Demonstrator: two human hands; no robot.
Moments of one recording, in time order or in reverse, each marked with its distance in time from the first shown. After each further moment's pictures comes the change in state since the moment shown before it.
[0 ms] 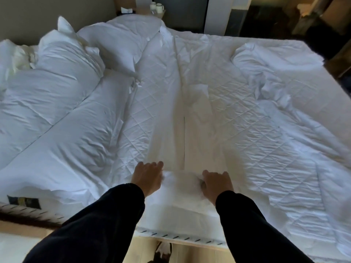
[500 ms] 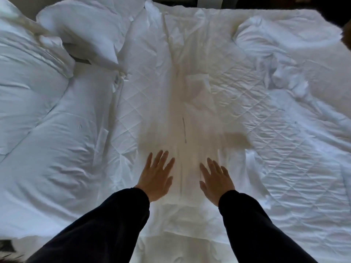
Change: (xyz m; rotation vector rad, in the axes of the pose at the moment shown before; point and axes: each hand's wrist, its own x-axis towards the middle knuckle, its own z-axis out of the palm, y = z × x) left_hand 0.126 -0.026 0.073 0.037 -0.081 0.199; right_hand 0.125 0.018 0.042 0.088 -0.084 0.013
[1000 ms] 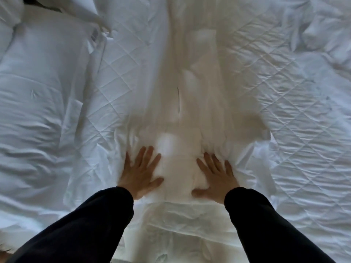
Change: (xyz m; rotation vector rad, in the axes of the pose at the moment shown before) left_hand 0.009 0.001 0.126 -0.032 -0.183 -0.128; right_hand 0.039 0.063 0.108 0.078 -0.229 -0.105
